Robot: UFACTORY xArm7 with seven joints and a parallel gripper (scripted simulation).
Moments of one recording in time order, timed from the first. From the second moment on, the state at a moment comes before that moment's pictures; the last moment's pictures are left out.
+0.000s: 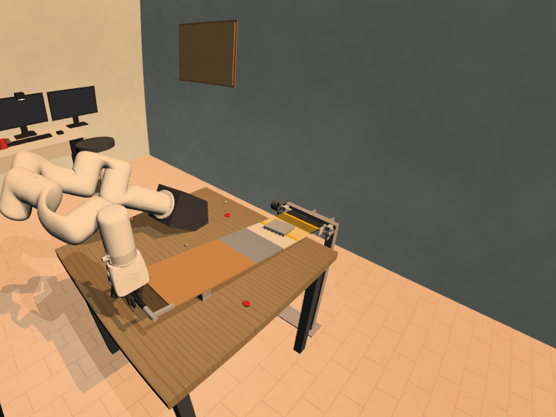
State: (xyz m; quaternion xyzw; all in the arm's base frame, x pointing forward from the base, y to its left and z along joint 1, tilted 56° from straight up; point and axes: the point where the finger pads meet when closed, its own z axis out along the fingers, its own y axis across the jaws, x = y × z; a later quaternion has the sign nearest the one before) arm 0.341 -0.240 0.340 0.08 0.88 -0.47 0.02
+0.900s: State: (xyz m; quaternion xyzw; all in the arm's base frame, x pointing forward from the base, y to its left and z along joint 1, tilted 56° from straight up) arm 0.341 -0.234 0.343 0.08 0.88 -0.47 0.02
